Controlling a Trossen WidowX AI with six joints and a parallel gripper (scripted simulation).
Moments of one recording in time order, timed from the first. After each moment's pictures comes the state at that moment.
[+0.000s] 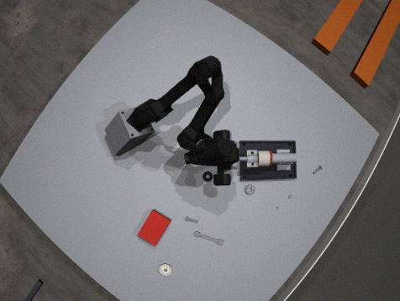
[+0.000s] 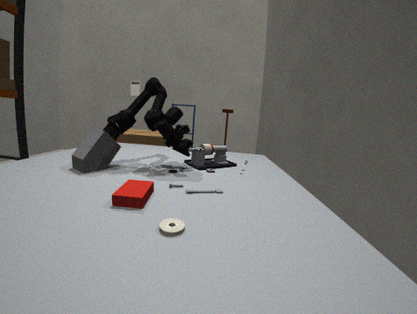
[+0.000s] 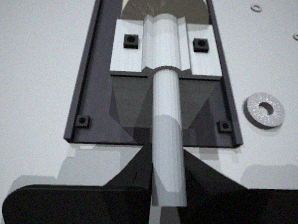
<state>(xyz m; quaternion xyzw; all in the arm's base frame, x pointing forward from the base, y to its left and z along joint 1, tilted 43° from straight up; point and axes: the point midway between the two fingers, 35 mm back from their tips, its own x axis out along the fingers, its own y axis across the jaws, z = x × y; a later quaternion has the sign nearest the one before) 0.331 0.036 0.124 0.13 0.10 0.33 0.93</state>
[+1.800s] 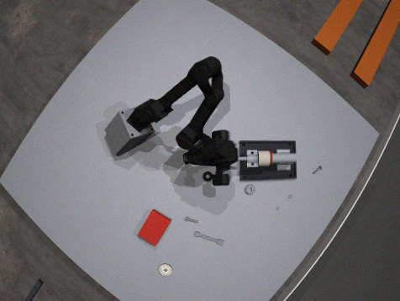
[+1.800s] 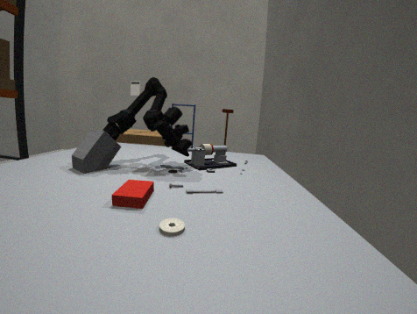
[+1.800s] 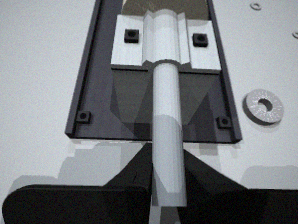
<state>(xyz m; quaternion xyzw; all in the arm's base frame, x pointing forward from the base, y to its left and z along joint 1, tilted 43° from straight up) 0.328 0.035 0.121 0.13 0.10 0.33 0.93</state>
